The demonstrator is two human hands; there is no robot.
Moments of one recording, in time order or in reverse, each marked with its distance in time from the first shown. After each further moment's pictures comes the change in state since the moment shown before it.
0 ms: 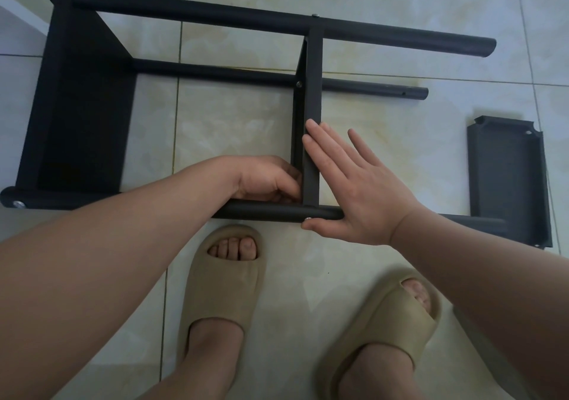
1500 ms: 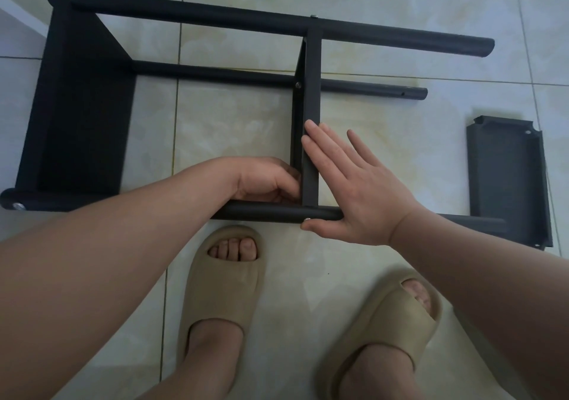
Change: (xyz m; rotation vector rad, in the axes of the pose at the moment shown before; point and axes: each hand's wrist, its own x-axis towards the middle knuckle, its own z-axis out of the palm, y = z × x) left_hand -0.003 0.002 0.003 -0.187 -0.114 0.008; right_hand -0.001 -0.001 0.000 0.033 -0.013 0.001
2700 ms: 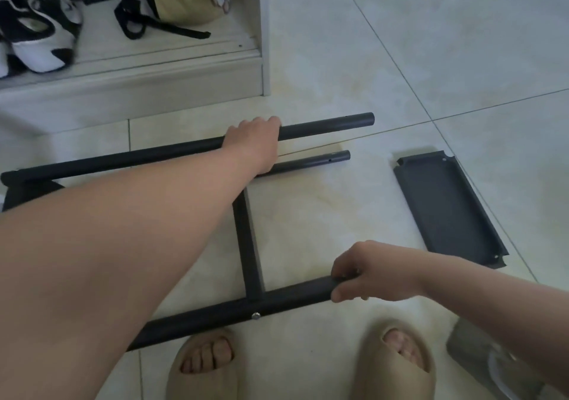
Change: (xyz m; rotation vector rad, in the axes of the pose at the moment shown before) left_hand 0.073 0.191 0.014 1.600 0.941 0.150; right_hand -0.065 0.063 -0.037 0.618 -0.552 0.568
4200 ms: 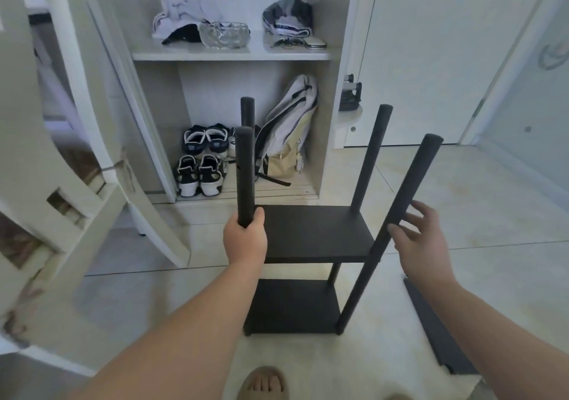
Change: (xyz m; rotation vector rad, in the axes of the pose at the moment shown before) left_hand -0.275 -0.034 -0.178 -1.502 0.807 -0.581; right_hand -0.193 -0.149 -0.067 0.769 1.296 -0.305
